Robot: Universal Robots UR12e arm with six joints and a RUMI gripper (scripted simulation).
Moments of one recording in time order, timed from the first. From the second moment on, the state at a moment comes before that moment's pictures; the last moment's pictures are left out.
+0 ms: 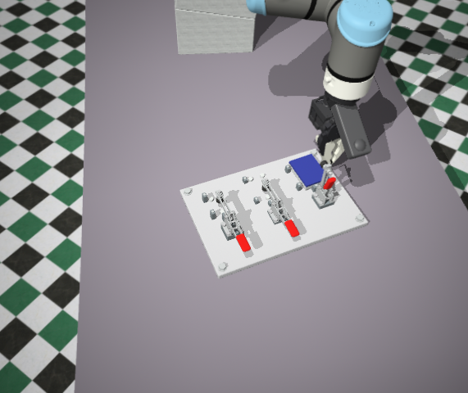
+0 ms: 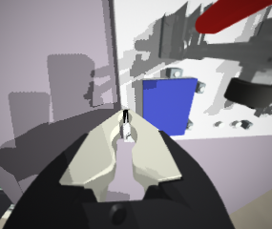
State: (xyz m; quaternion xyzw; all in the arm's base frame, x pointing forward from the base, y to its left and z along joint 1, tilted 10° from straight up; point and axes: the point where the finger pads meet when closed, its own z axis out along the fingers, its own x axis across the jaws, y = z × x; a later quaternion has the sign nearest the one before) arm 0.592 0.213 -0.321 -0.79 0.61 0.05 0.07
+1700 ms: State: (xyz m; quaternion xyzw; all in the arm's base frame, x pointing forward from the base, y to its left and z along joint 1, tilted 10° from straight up) arm 0.594 0.206 -0.322 -0.79 0.61 0.05 0.07
